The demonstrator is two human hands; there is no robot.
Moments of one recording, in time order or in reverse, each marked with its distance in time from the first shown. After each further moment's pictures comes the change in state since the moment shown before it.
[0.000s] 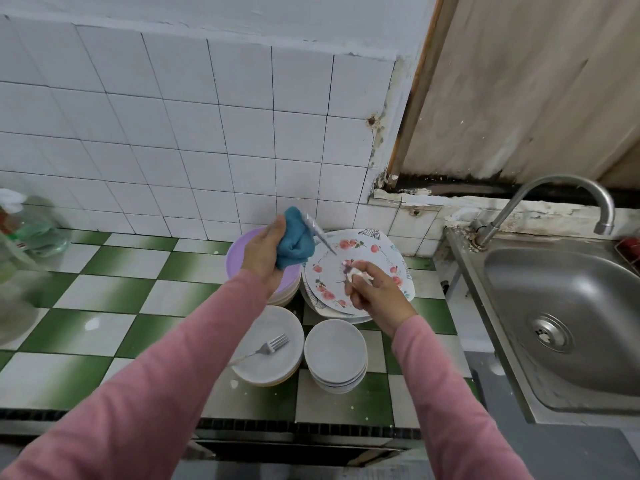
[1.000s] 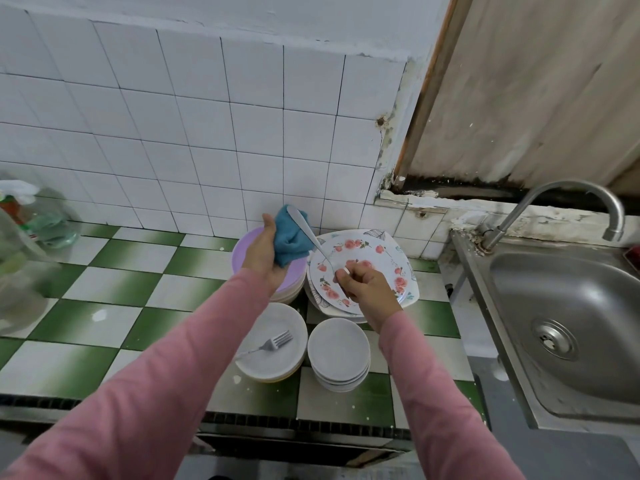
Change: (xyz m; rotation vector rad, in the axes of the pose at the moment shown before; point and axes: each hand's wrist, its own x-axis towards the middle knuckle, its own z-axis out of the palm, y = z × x) left_hand -0.009 0.005 -0.002 -0.150 0.063 -0.091; right_hand 0.004 -0.004 0.025 -0.154 0.062 -0.071
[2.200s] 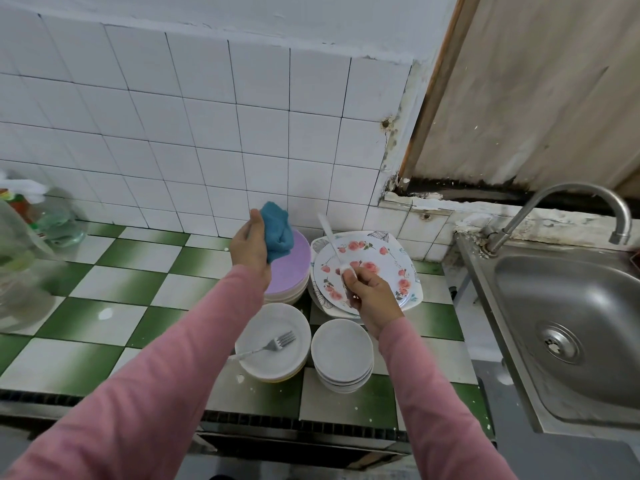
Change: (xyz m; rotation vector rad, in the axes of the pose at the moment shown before) left_hand 0.008 0.010 -0.013 0.046 0.274 0.269; right_hand -0.003 0.008 0.009 0.220 0.035 0.093
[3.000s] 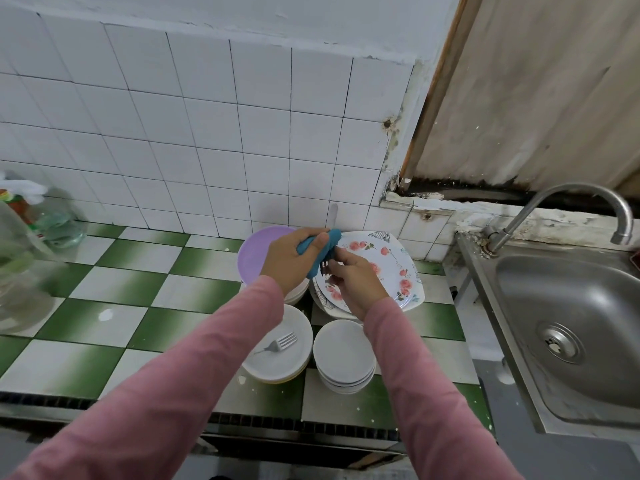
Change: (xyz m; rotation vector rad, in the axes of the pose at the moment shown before) left_hand -0.027 -0.018 0.007 0.804 -0.462 0.444; right_hand 0.014 -0.027 0.034 -0.021 -0.137 -0.045
